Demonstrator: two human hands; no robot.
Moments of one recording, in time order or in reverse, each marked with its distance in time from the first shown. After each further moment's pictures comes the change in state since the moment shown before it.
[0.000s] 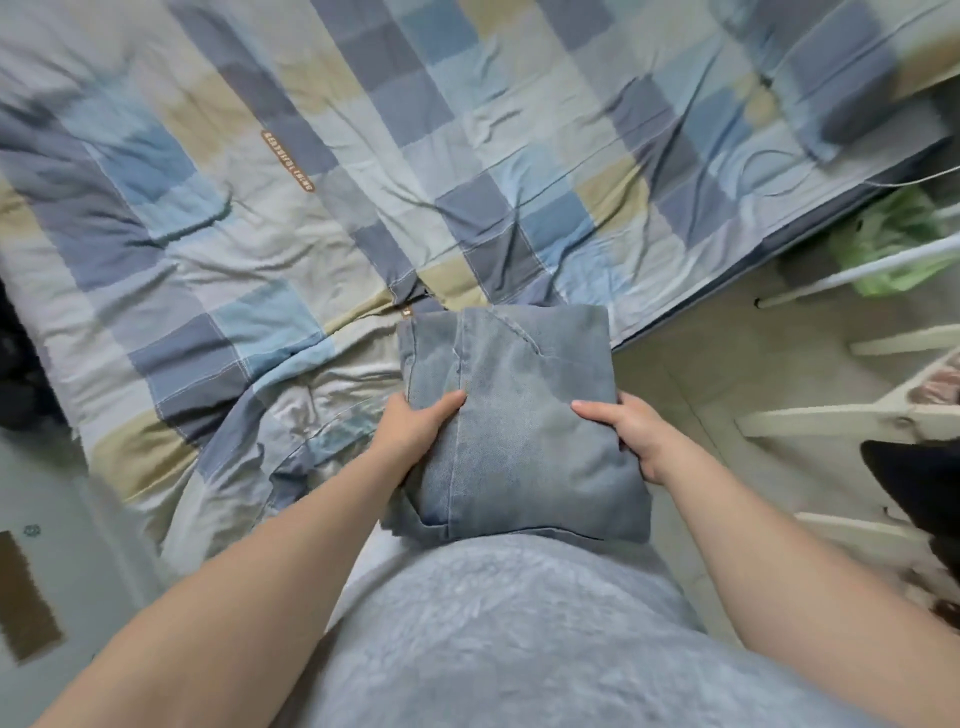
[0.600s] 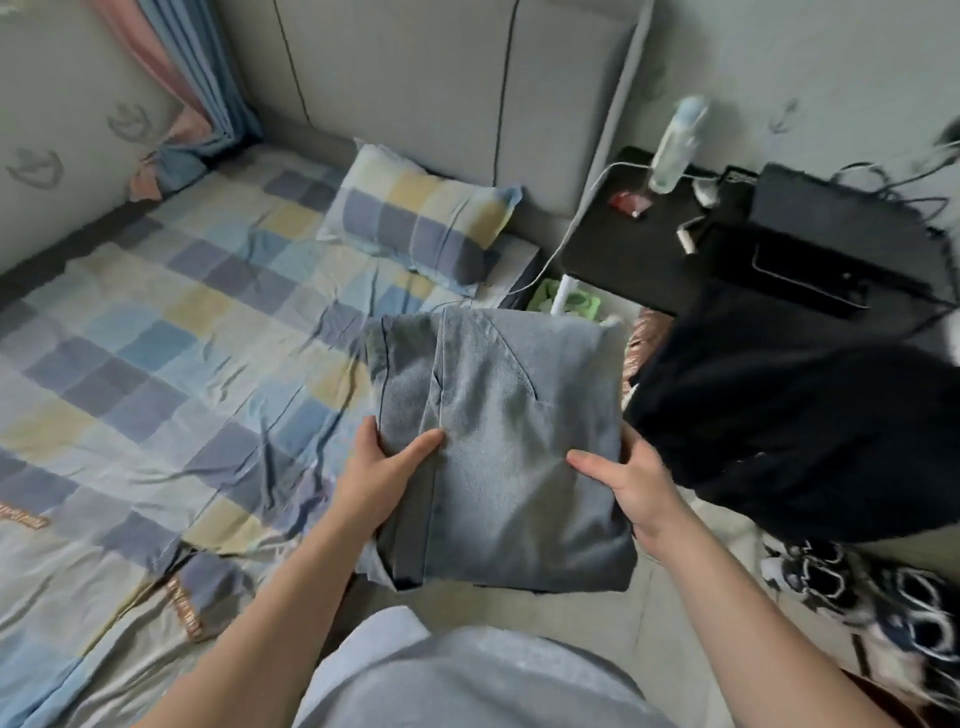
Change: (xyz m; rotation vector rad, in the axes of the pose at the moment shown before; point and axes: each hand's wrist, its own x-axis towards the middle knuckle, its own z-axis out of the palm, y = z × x) left_hand -0.205 0.159 0.304 0.256 -0.209 0.756; right_hand -0.232 0.070 -0.311 0.448 0.410 -0.739
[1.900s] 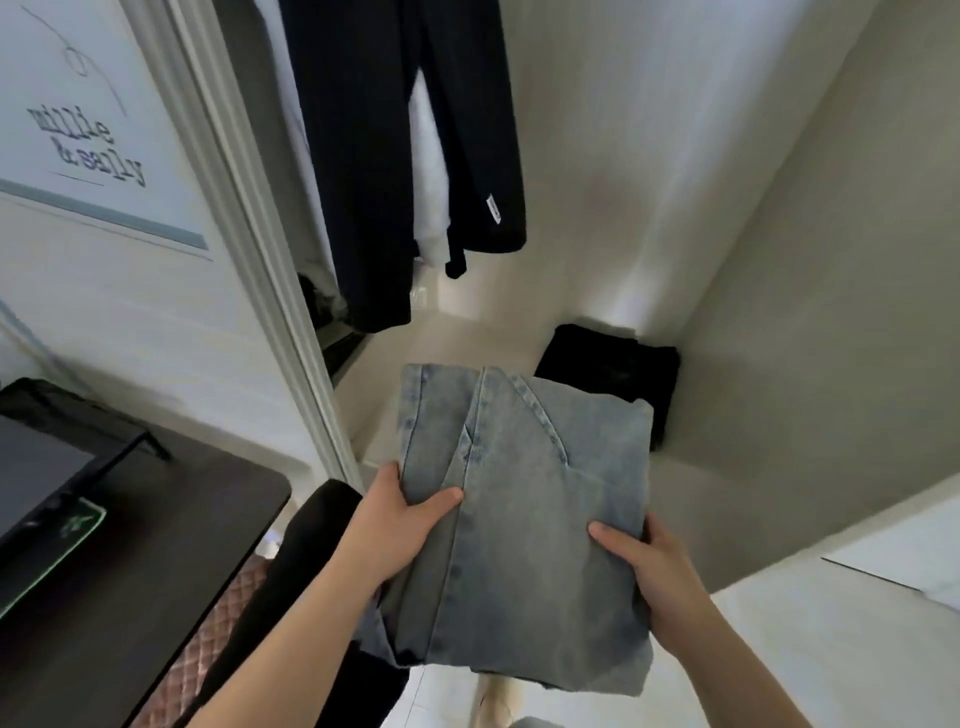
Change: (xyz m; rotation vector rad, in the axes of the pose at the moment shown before) left_hand -0.127 0.248 0.725 0.640 -1.647 0.597; right_hand -0.171 0.040 -0.422 0.769 1.646 -0.156
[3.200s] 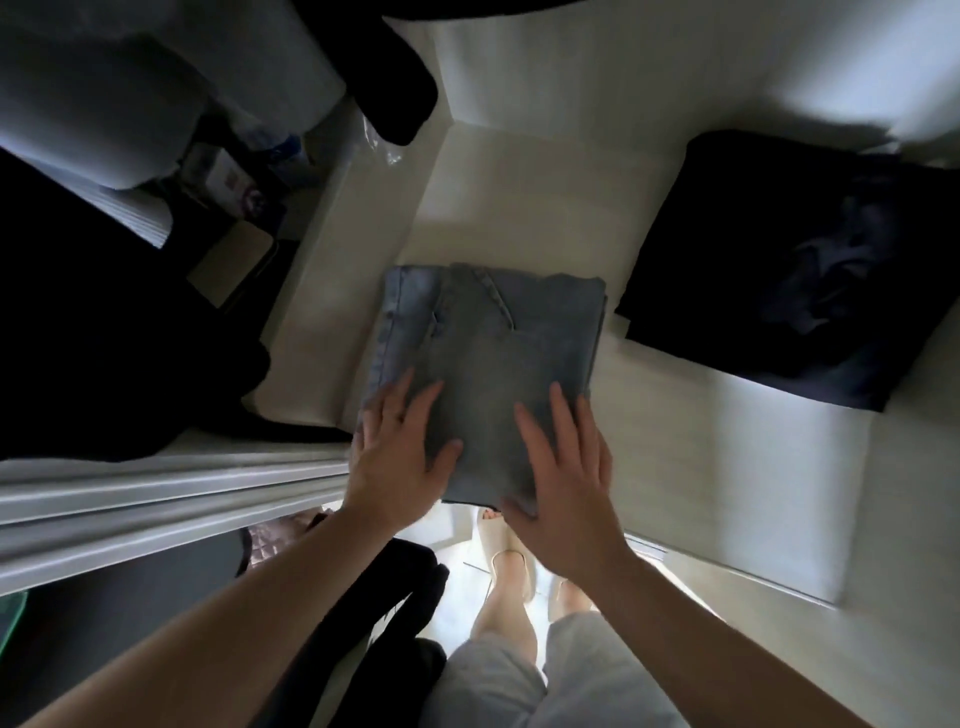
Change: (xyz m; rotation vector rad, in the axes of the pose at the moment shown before) left_hand 0.288 -0.113 0.036 0.900 -0.029 0.115; right_hand 0.277 0.108 0.125 -1.196 -0.201 -0.313
